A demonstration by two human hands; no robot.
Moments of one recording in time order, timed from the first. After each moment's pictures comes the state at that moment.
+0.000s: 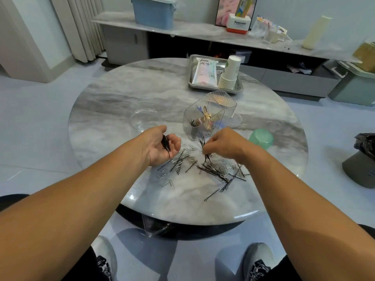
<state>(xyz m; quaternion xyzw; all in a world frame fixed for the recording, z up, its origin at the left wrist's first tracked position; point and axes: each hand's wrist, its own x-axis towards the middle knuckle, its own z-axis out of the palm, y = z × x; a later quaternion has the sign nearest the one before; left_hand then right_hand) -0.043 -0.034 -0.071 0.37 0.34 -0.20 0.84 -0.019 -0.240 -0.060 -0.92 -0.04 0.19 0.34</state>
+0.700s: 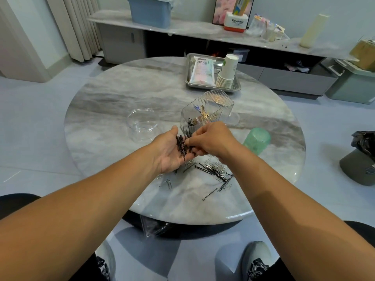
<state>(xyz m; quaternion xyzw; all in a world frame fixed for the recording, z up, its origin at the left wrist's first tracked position) -0.057 -0.073 -0.066 0.42 0.25 -0.24 0.84 -0.028 -0.204 -0.053 -0.84 0.02 0.17 0.51</state>
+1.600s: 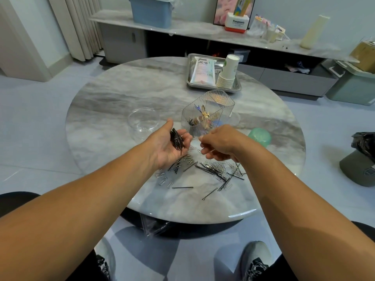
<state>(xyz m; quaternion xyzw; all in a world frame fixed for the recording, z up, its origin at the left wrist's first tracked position) -0.048 -0.060 -0.070 0.34 0.28 -0.19 0.88 -0.028 -0.228 -0.040 -0.86 0.05 0.26 0.44</state>
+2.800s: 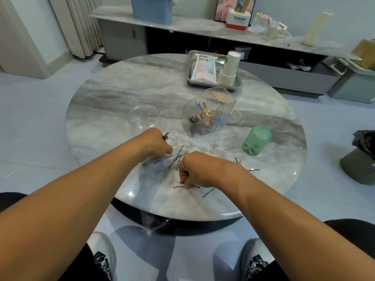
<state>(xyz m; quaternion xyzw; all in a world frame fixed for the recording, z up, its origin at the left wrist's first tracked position) -0.046 -0.018 -0.086 0.92 0.12 -0.16 0.32 -0.066 -0.192 -0.083 -0.91 -0.32 0.25 0.06</state>
